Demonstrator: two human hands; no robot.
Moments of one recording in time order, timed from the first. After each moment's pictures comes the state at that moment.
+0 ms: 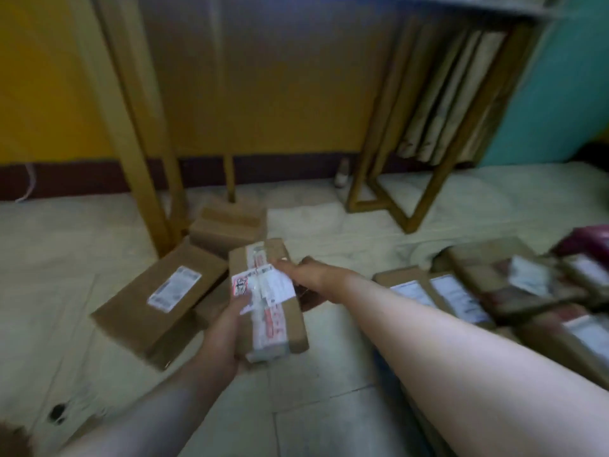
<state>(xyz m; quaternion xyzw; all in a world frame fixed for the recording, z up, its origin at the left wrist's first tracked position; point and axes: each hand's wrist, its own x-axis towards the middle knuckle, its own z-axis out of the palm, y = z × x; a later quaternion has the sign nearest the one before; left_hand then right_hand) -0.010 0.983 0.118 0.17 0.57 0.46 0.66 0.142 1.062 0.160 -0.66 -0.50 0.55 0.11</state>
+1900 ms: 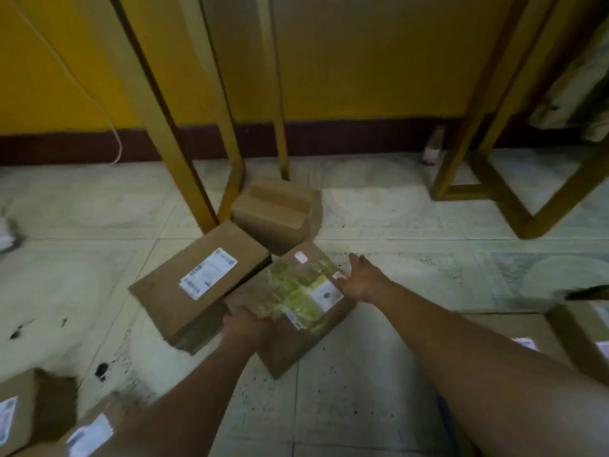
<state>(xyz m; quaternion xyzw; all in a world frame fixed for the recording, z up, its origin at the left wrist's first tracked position) -0.017 1.107 -0.010 0.33 0.86 0.12 0.36 0.193 1.223 0.005 -0.64 -0.69 0.35 -0.04</state>
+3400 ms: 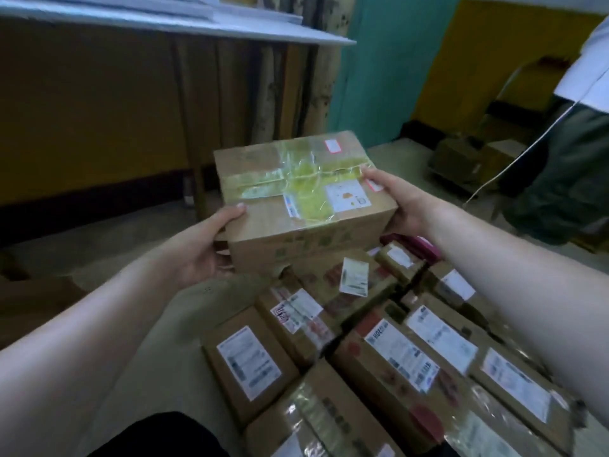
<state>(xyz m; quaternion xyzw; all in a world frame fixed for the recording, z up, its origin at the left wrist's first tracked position) 0.309 1.149 0.293 0.43 0.45 0.24 0.75 0.616 1.068 0.352 -0.69 -0.23 0.51 0.47</state>
